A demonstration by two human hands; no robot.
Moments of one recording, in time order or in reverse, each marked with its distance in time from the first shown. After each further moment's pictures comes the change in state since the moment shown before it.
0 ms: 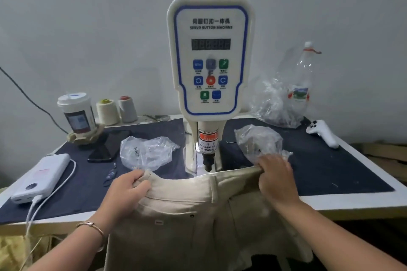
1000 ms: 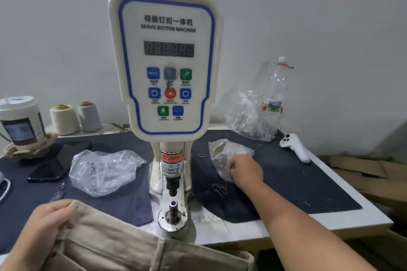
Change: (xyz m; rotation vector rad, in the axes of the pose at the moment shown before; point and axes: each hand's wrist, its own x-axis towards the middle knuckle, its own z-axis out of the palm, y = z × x) left_hand 0.027 -0.065 -0.001 -0.521 0.022 -0.069; right_hand 0.087 0.030 0.018 -0.101 -0.275 0.294
